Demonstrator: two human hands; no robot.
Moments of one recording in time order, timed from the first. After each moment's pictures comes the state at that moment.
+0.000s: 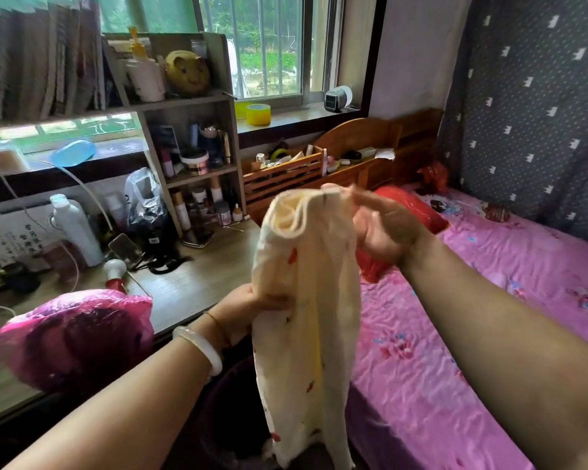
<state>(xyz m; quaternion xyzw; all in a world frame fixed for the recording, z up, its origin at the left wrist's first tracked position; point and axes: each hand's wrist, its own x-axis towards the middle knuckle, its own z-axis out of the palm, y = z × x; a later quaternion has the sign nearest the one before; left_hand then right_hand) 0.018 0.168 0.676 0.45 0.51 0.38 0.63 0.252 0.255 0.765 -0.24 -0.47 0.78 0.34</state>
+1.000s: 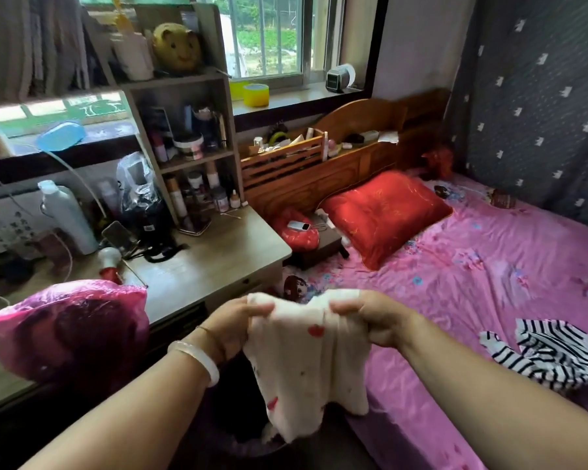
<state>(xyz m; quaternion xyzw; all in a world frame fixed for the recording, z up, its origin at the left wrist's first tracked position) 0.011 0.172 0.625 0.31 0.55 0.38 0.67 0.256 0.211 0.630 -0.48 -0.38 0.75 0.25</state>
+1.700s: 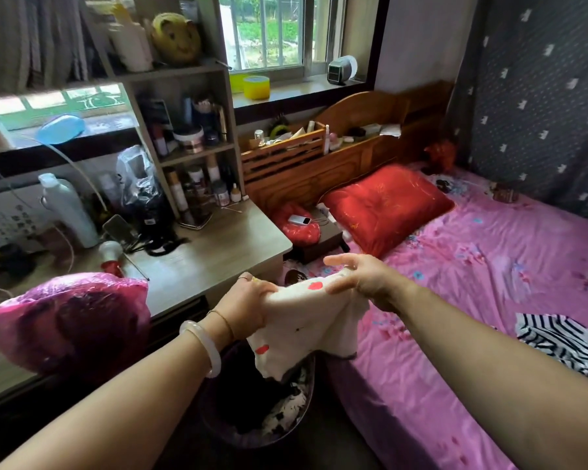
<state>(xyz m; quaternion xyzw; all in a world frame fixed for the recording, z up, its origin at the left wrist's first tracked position) 0.017 0.181 0.642 0.75 0.63 0.09 0.20 0.253 0.239 0.656 -0.55 -0.57 0.56 0.24</state>
